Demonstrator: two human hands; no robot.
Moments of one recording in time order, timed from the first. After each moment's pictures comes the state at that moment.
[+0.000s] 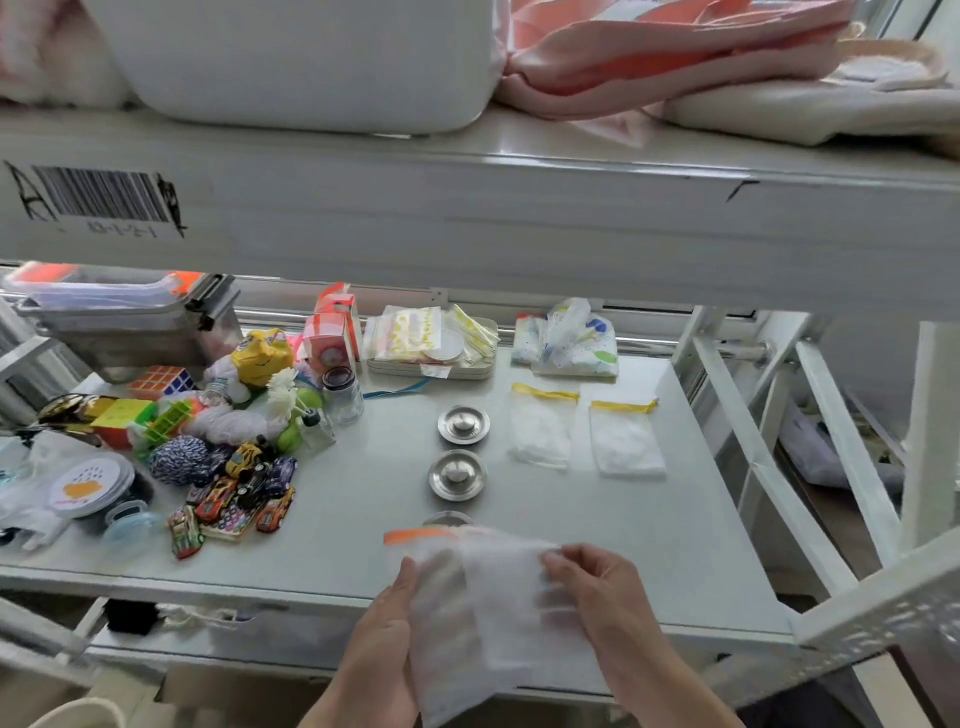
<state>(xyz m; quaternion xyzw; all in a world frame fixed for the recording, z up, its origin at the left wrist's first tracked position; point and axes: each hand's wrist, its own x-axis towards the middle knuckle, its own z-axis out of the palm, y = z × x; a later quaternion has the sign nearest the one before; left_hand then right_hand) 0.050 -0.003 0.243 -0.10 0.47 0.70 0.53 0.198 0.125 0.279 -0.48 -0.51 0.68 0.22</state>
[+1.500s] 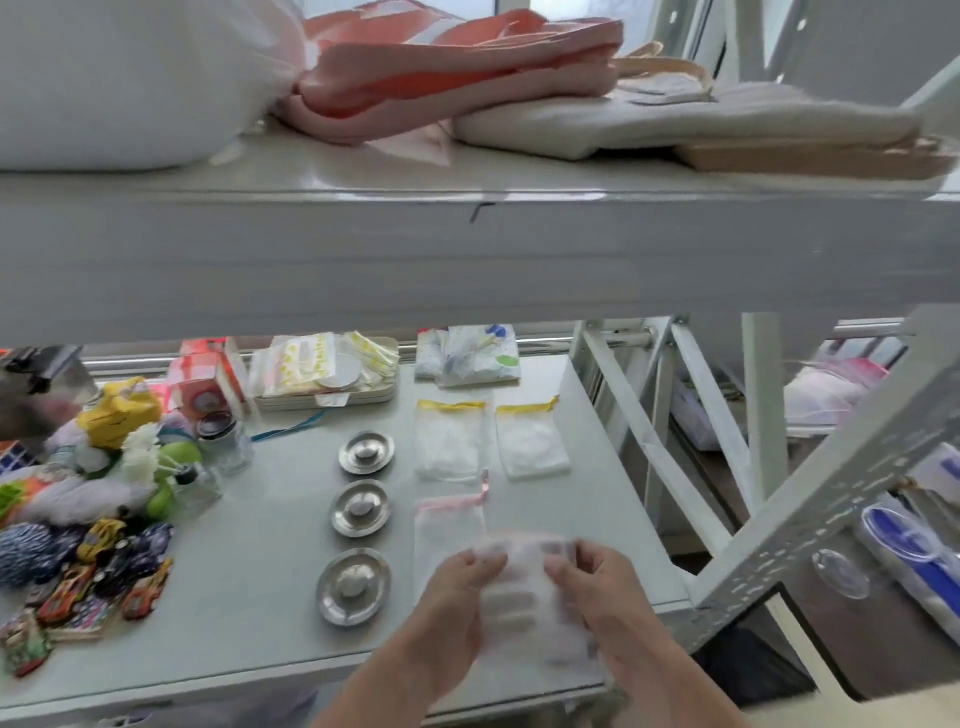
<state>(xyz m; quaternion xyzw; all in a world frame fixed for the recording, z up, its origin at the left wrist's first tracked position) 0.120 0.103 0.268 0.11 0.53 0.53 0.65 0.272 0.183 0.263 -0.52 -0.51 0.64 0.25</state>
